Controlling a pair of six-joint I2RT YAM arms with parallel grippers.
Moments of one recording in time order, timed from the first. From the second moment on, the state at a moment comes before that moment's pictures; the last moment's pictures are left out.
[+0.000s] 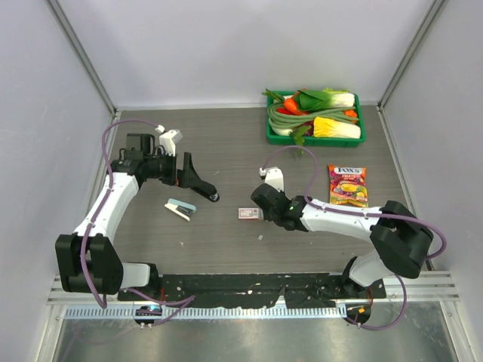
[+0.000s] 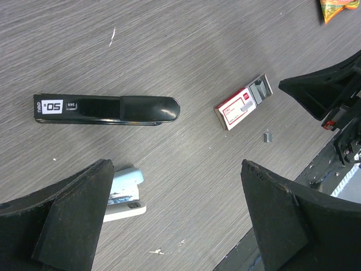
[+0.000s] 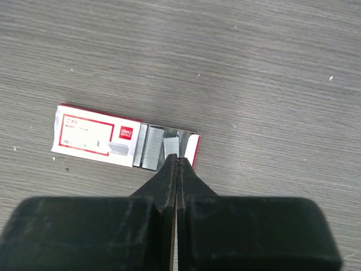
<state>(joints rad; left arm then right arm) -0.06 1.32 1.03 -0.60 0.67 0.05 0.95 1.48 0.83 -0.27 0.51 0.58</state>
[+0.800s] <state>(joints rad) -0.06 1.32 1.03 -0.60 0.68 0.05 0.93 1.65 0.87 -0.19 0.53 0.52</state>
